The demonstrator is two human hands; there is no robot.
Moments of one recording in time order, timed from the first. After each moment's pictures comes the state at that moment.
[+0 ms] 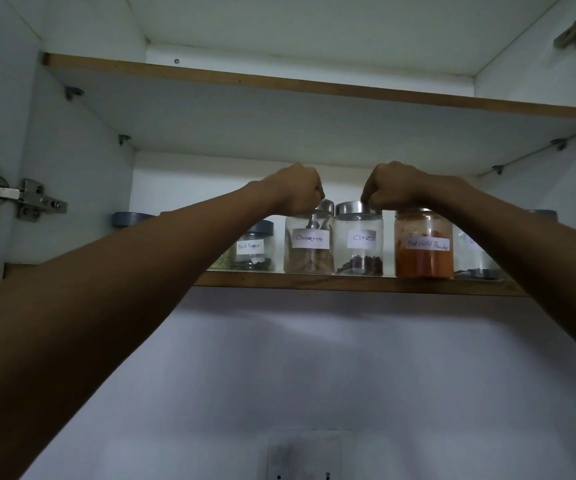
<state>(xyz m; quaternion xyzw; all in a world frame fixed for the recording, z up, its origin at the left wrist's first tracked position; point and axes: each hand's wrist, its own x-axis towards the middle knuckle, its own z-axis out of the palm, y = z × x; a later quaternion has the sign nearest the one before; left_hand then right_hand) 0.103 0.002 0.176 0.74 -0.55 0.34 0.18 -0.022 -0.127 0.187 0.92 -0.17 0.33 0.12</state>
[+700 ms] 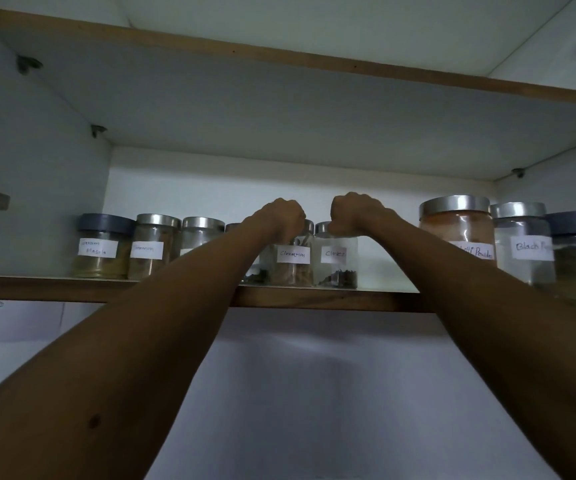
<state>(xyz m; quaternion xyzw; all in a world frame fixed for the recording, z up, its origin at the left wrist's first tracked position) 0.211 -0.067 0.162 0.79 -0.50 0.32 0.18 0.098 -0.161 0.173 0.90 -0.23 0.33 0.17</state>
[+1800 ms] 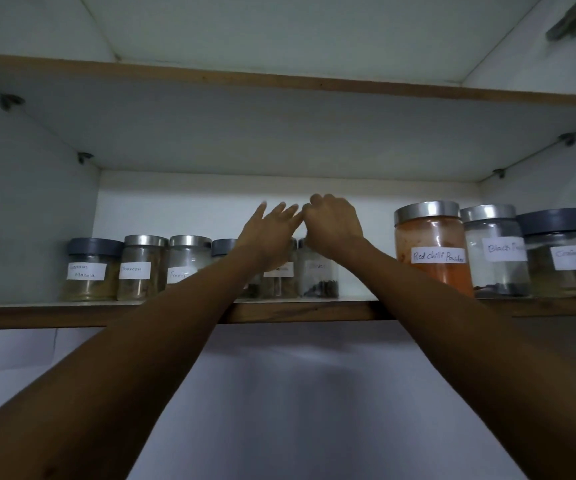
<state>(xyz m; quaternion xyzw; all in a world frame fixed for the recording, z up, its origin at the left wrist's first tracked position) 0.193 -0.070 0.140 0.73 -0.46 0.50 0.06 0.102 -0.161 0.154 0.79 -0.16 0.49 0.32</state>
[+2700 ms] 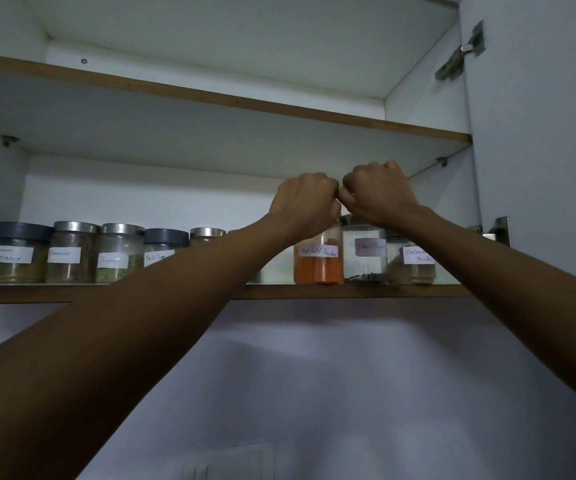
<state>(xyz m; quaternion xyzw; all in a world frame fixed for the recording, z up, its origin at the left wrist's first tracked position) -0.009 -0.116 0.156 0.60 -0.54 0.53 0.24 -0.106 -0.214 0.171 0.77 -0.17 0.50 0.36</state>
